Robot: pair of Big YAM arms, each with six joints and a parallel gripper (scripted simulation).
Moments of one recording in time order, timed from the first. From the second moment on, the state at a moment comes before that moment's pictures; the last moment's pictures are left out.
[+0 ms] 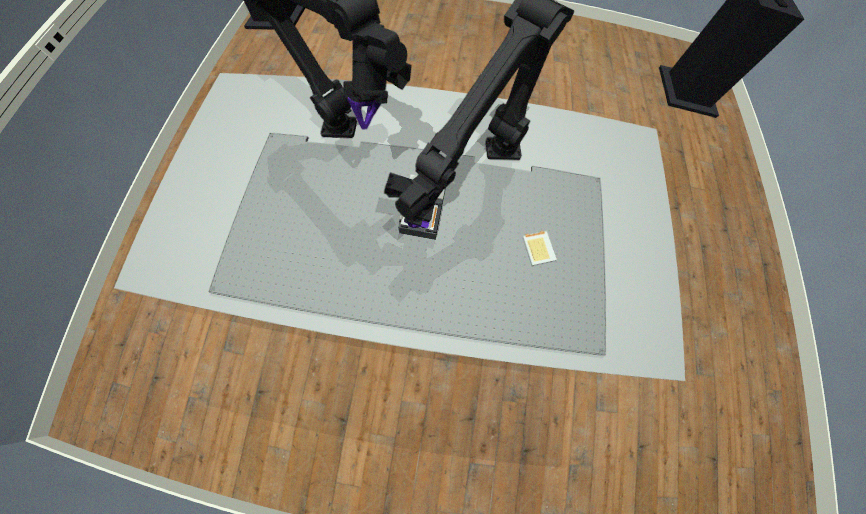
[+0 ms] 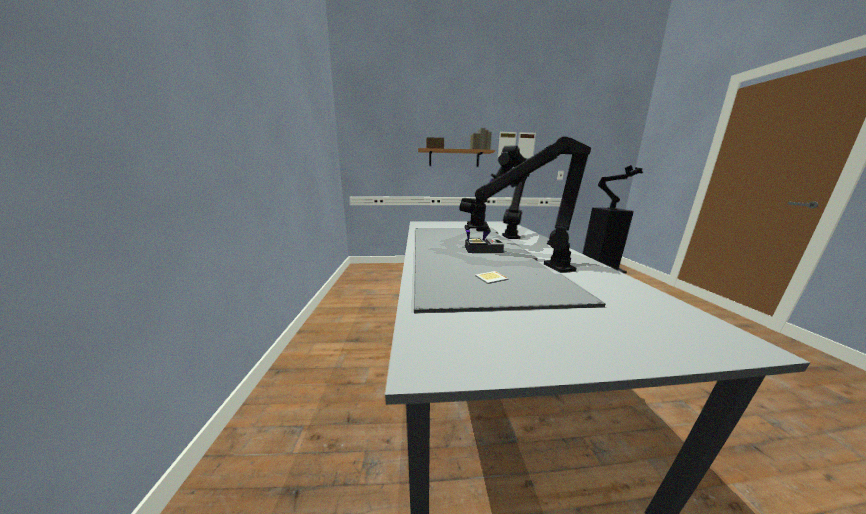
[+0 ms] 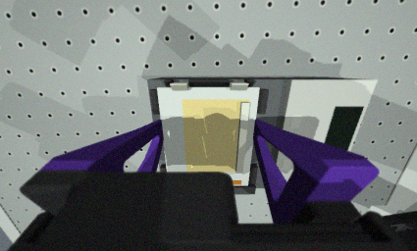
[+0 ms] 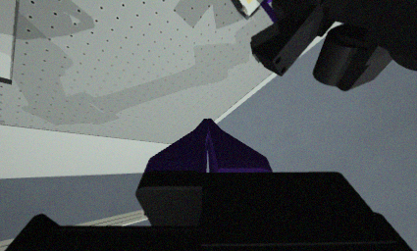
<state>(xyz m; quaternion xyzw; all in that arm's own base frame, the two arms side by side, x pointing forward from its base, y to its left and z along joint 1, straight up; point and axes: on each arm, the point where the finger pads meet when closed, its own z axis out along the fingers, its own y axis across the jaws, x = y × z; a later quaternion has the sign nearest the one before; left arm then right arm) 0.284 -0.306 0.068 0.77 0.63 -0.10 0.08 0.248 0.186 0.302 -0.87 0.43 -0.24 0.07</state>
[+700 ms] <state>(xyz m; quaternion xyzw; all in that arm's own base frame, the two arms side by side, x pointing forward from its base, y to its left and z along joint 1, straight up) 0.284 -0.306 0.068 0.77 0.63 -0.10 0.08 0.272 0.091 0.295 -0.69 0.70 -0.18 0.05</state>
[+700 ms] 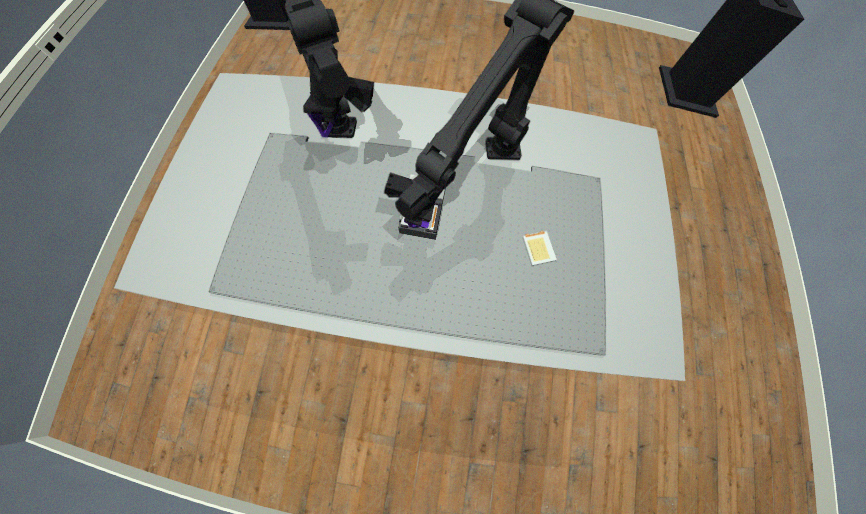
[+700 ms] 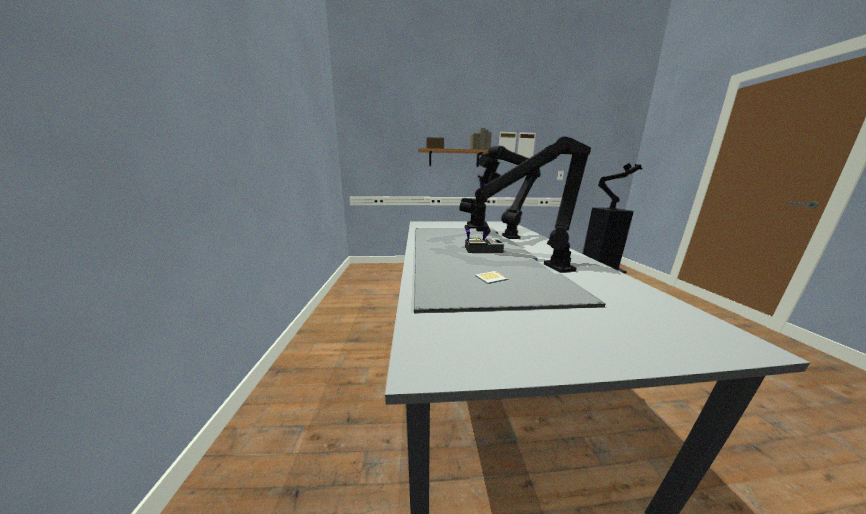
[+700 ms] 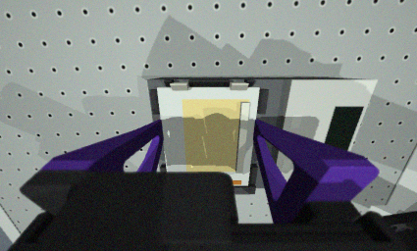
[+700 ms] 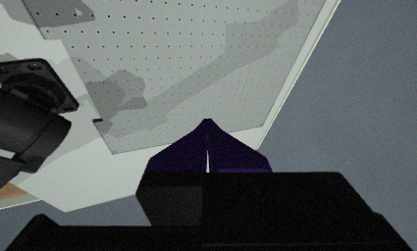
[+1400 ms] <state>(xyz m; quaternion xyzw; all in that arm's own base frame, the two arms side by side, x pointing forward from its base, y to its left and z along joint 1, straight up) 0.284 -0.306 0.068 0.77 0.63 -0.10 0.08 0.297 0.003 0.305 -0.45 0.88 -0.11 0.04</state>
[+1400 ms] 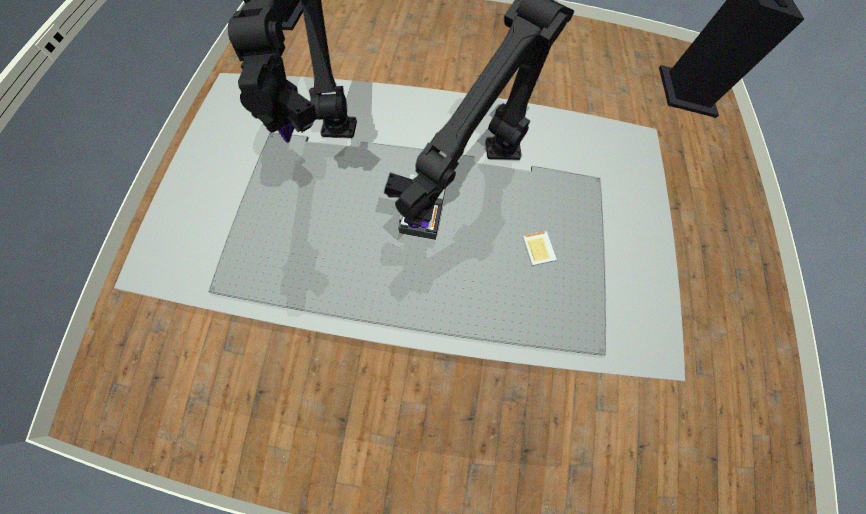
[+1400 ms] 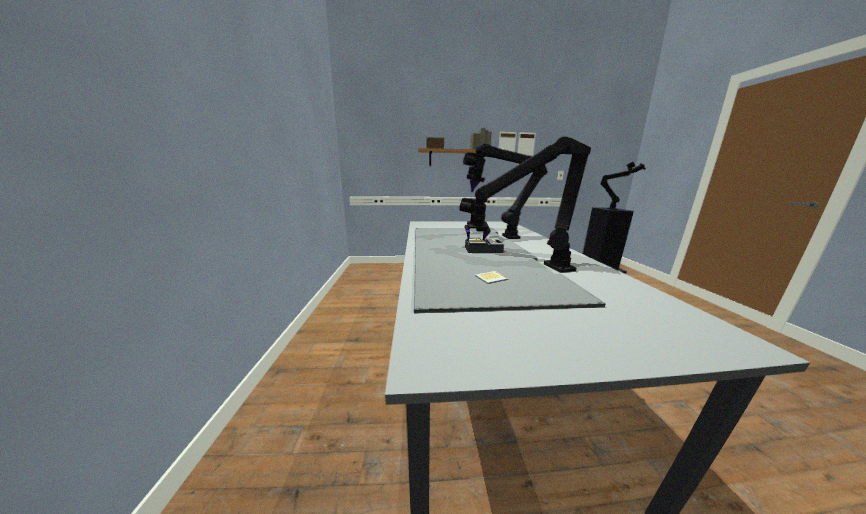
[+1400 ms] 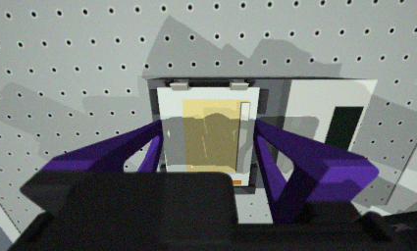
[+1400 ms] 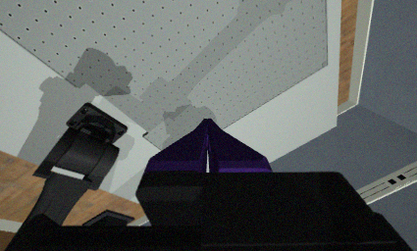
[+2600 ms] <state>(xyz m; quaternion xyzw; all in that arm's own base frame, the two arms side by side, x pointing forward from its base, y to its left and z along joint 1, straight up) 0.284 -0.306 0.068 0.77 0.63 -0.10 0.08 0.332 -0.094 0.308 0.00 1.00 0.04 0.01</state>
